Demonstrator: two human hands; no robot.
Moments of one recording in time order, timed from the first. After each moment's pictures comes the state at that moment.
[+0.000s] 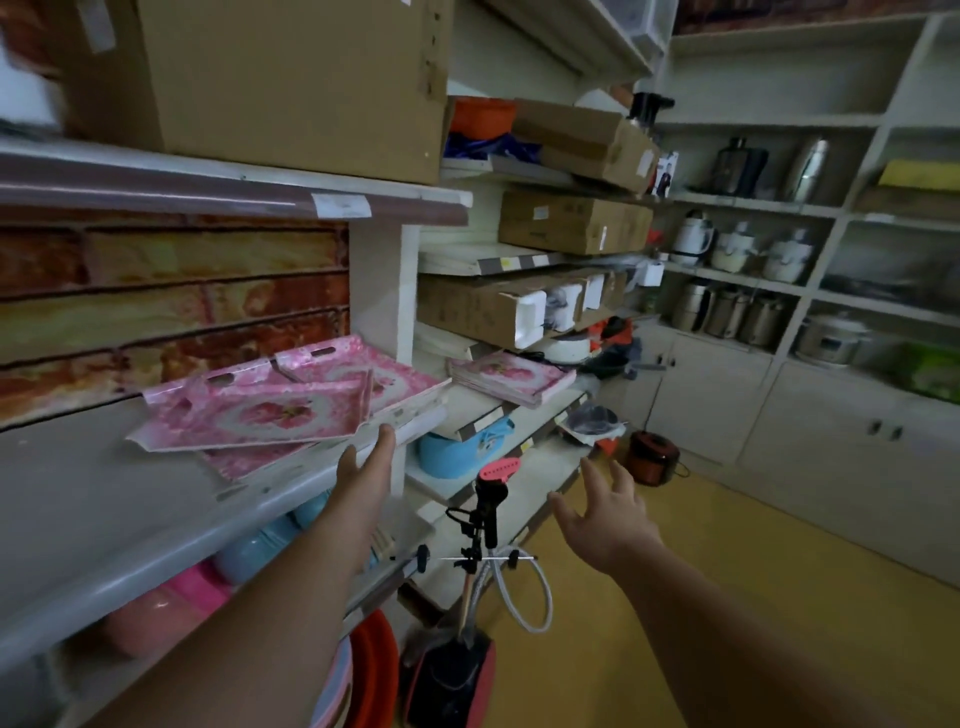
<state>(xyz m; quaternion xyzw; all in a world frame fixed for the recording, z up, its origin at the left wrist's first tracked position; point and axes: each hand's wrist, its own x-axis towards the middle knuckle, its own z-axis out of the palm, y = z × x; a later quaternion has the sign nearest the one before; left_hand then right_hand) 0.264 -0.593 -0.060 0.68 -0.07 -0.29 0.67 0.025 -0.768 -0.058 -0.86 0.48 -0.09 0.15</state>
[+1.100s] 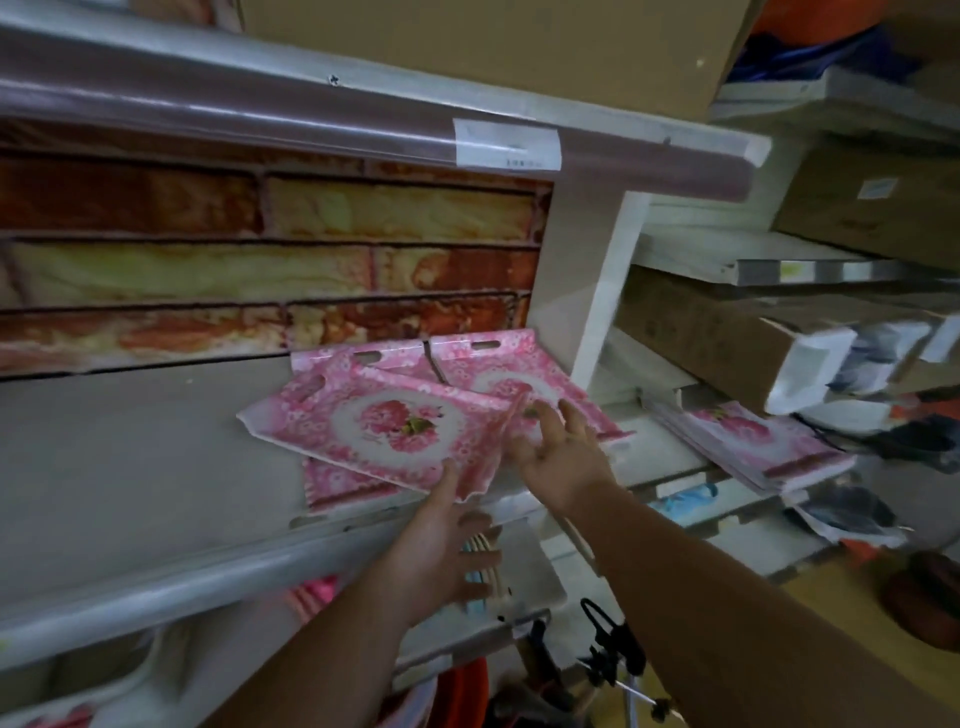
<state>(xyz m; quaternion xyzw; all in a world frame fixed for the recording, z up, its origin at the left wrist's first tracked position) 0.402 -0.679 -0.114 0.57 0.07 -0.40 0.72 0.412 -0.871 -0.078 -0.96 0.16 -0.05 0.21</state>
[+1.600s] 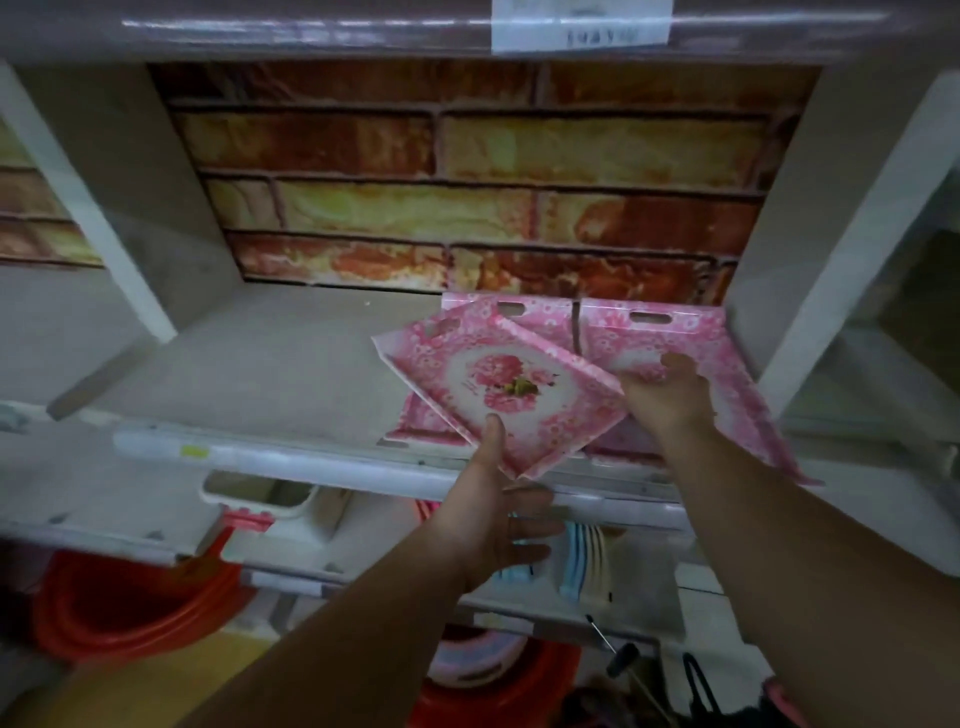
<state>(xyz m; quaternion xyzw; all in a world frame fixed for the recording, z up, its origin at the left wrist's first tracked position) 0.397 -0.721 -0.117 0.55 0.21 -0.19 0.78 0.547 -0.921 -0.099 -0.88 0.17 -0.06 0.44</state>
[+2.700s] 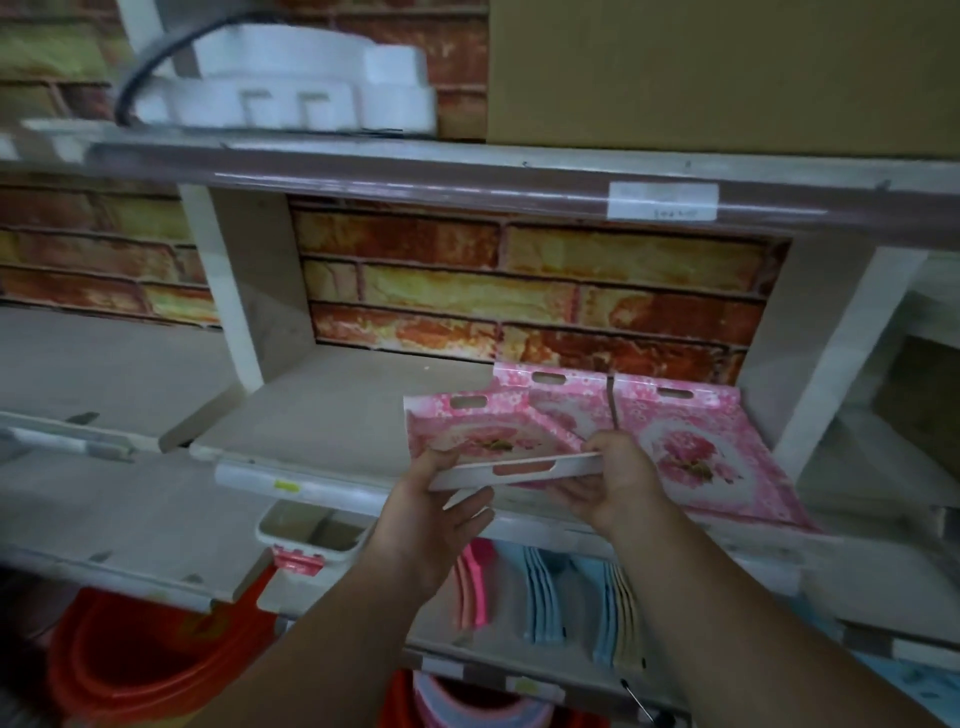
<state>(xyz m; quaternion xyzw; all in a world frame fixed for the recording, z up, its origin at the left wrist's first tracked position) 0.319 -0.598 -0.062 0.43 0.17 0.02 0.89 0.415 -0.784 -0.039 -0.50 0.20 0.12 0.83</state>
